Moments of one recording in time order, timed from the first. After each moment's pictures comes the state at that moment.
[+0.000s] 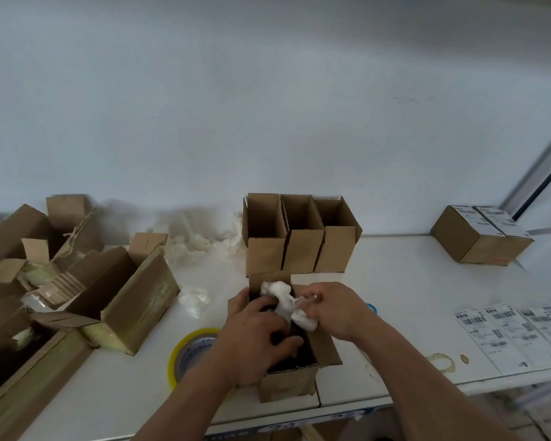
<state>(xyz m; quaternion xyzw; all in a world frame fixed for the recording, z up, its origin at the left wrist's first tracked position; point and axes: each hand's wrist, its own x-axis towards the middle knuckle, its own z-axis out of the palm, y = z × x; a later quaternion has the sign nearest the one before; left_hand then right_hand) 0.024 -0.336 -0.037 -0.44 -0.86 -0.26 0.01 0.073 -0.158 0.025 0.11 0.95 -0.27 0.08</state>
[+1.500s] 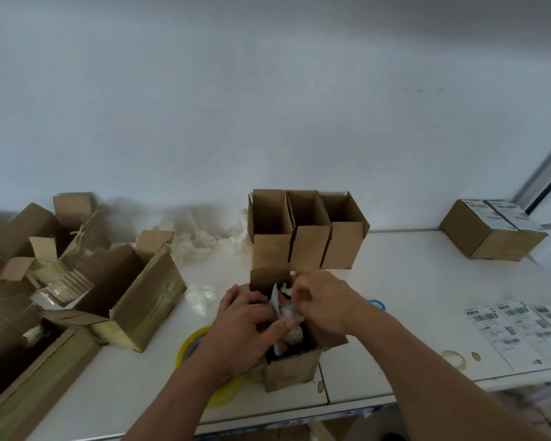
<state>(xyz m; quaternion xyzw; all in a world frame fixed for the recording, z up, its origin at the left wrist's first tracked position) 0.017 -0.355 -0.034 -0.36 -0.87 -0.33 -0.02 0.056 -0.170 0.022 0.04 0.98 -0.18 0.08</state>
